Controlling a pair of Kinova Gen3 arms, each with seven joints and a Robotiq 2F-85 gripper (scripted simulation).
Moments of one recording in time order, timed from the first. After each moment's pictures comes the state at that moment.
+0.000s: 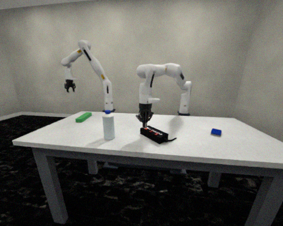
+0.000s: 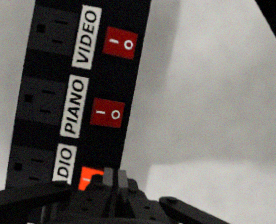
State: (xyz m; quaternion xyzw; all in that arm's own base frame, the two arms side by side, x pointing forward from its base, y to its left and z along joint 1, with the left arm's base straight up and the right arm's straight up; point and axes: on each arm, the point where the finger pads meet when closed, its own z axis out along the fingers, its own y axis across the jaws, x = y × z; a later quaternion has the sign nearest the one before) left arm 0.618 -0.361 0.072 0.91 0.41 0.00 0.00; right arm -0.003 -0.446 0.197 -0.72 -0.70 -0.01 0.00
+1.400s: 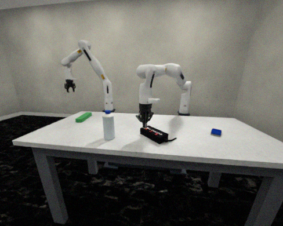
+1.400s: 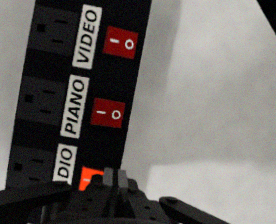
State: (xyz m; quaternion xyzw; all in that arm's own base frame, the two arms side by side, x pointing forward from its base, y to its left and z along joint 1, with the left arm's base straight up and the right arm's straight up) left arm 0.618 -0.361 0.070 0.91 0.41 0.00 0.00; right arm -0.003 -0.446 0.197 -0.72 -0.70 -0.01 0.00
